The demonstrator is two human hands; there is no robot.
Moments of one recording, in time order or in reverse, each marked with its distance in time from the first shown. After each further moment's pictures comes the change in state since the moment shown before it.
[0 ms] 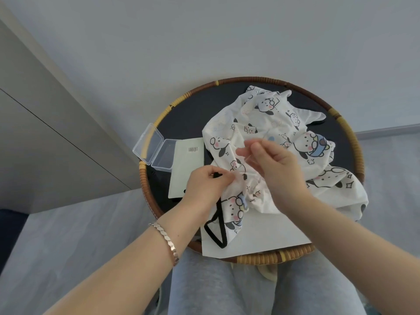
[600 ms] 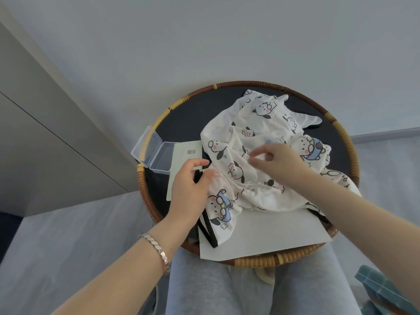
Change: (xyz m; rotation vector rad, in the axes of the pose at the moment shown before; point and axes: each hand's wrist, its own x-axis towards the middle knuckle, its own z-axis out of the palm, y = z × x) left_hand -0.002 -0.008 -0.021 0.220 0.170 0.394; right_hand 0.035 -0.006 -0.032 -0.911 -0.154 0.057
